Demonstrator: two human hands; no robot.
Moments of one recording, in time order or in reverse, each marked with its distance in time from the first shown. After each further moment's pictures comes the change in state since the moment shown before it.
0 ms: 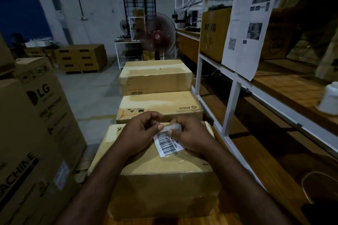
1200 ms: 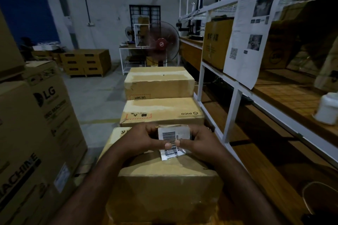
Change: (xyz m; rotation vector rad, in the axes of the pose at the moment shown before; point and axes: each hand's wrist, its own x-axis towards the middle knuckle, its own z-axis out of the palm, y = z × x) left_hand -0.004 0.006 -0.011 0.001 -0.278 -0.092; right_hand -0.025 0.004 -0.016 0.415 -0.123 -0.038
